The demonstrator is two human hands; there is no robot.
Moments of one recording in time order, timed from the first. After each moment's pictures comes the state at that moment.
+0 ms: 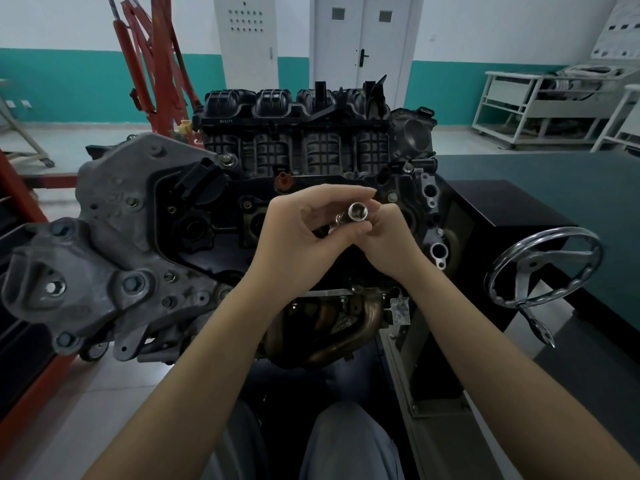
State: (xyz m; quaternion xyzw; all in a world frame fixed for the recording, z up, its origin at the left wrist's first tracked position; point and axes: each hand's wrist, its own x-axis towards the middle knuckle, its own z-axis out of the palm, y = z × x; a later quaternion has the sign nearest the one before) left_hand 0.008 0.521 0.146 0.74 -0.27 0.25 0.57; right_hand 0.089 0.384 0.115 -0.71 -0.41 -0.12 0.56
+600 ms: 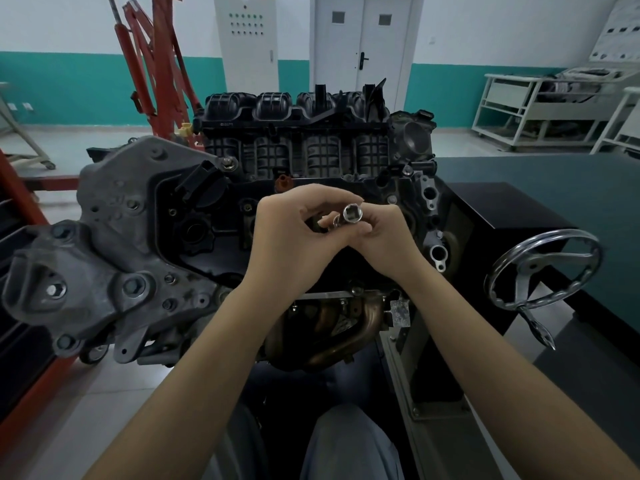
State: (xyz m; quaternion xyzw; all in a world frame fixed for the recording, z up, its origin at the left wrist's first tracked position) left_hand 0.011 0.522 0.147 0.76 -0.21 0.32 0.53; right_hand 0.099 0.384 0.110 -0.72 -0.40 -0.15 0.55
